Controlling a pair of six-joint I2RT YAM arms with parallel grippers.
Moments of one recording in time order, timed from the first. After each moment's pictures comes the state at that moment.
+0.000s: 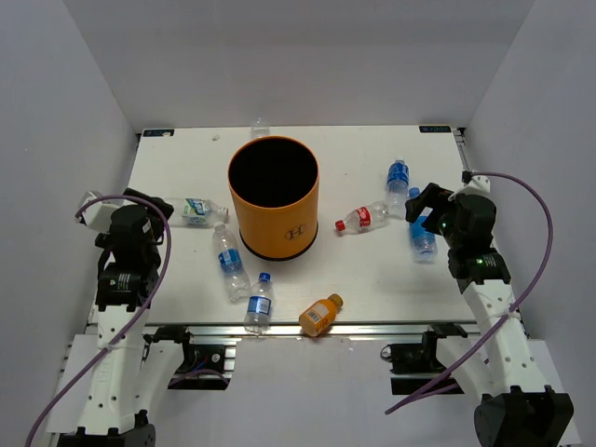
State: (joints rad) left arm -0.02 0.69 0.90 -0.60 -0.50 -0.83; right arm 0.06 0.80 0.72 -0.27 -0.05 0.37
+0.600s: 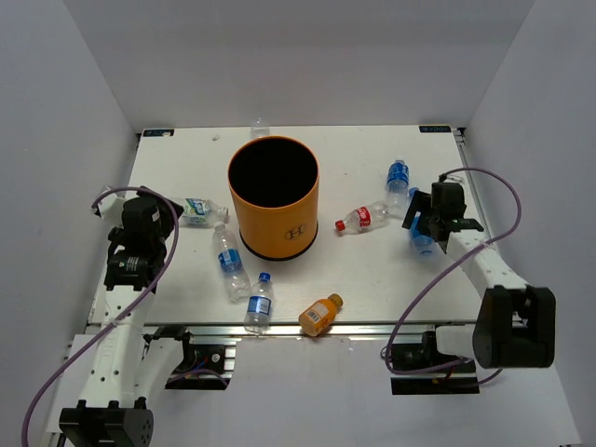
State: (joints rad) left arm -0.02 0.79 0.86 -0.58 -0.44 -0.84; right arm 0.06 1.25 0.77 -0.30 0.16 0.28
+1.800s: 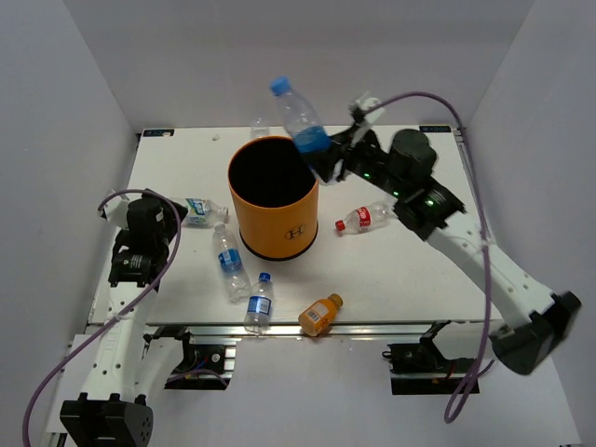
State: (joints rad) left arm -0.02 0.80 0.82 -0.55 -0.40 -0.89; right arm 0.63 1.20 1.28 -0.04 -0.25 0.11
